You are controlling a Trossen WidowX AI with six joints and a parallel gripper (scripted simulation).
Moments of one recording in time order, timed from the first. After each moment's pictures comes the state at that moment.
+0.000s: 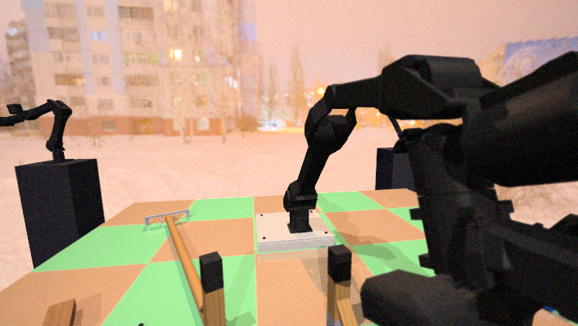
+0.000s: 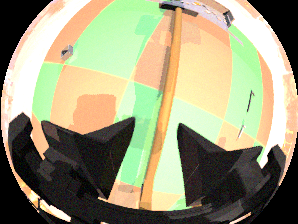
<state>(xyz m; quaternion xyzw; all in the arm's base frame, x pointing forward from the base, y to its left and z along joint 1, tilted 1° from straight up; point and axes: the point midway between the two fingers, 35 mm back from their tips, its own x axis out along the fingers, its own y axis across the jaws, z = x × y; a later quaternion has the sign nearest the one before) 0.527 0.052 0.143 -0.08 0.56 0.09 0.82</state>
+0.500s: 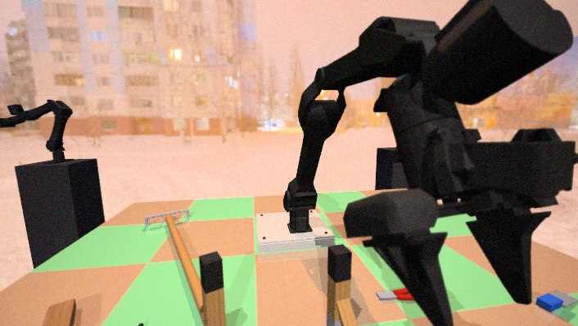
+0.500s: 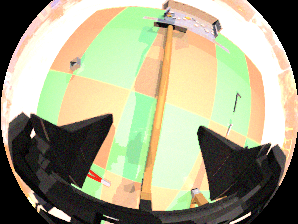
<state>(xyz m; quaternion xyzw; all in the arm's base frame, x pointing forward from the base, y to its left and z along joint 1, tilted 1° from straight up) 0.510 0.046 0.199 -0.07 0.50 0.08 0.86</state>
